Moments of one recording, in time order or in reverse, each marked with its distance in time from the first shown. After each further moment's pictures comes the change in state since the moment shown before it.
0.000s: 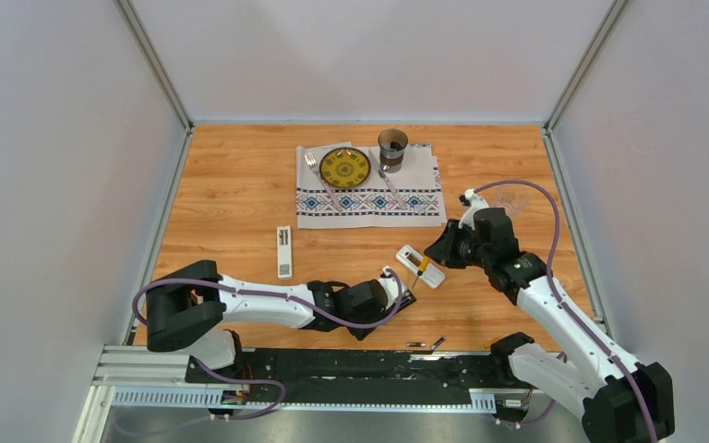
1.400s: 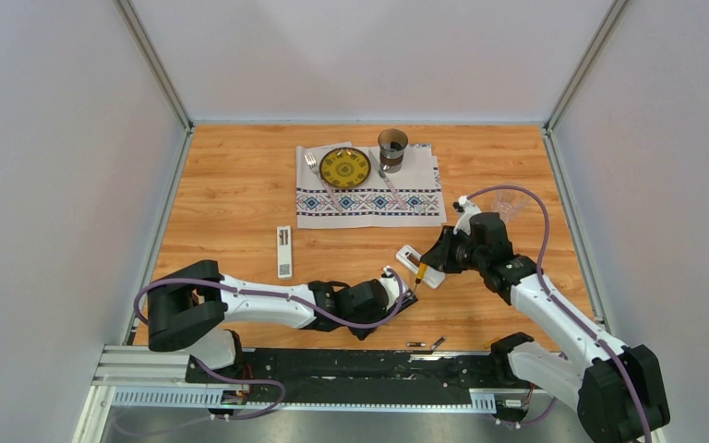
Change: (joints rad) left arm 0.000 0.006 -0.005 0.027 0.011 -0.007; right arm -0.011 0.064 -0.092 0.119 -0.083 -0.020
